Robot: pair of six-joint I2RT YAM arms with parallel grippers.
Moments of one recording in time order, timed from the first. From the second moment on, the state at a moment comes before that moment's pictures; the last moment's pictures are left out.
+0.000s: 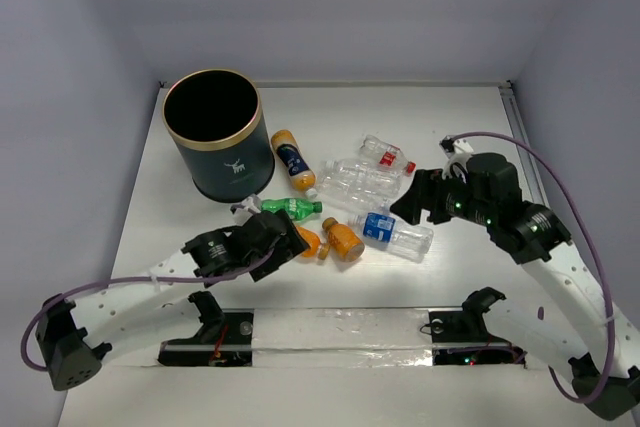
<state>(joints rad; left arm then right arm) -0.96 0.84 0.64 -0.75 -0.23 -1.35 0.53 0.81 1.02 -0.75 -0.22 0.47</state>
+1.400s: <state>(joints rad) -0.86 1.23 0.59 -0.45 -0.32 -1.30 0.78 1.32 0.96 -0.54 -0.22 0.42</state>
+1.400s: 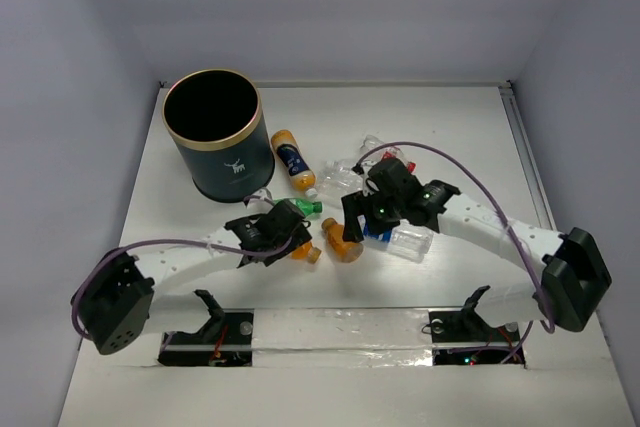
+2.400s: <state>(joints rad) -0.32 1.19 1.60 -0.68 -0.41 -0.70 0.92 1.66 1.04 -0.39 -0.16 0.50</state>
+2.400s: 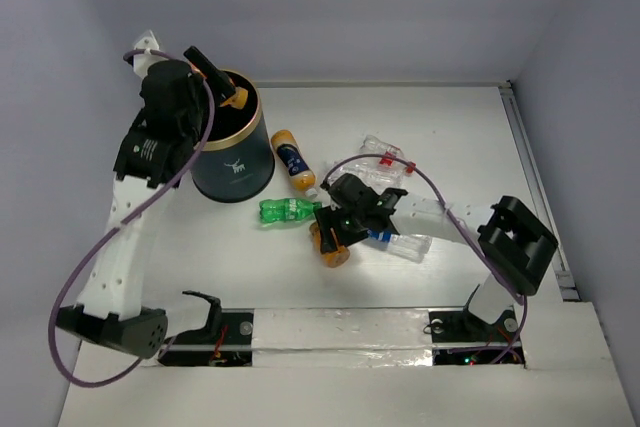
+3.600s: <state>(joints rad) -0.14 0.77 1.16 -0.72 -0.18 -0.62 0.92 2.06 2.54 -0.43 -0.12 0.59</state>
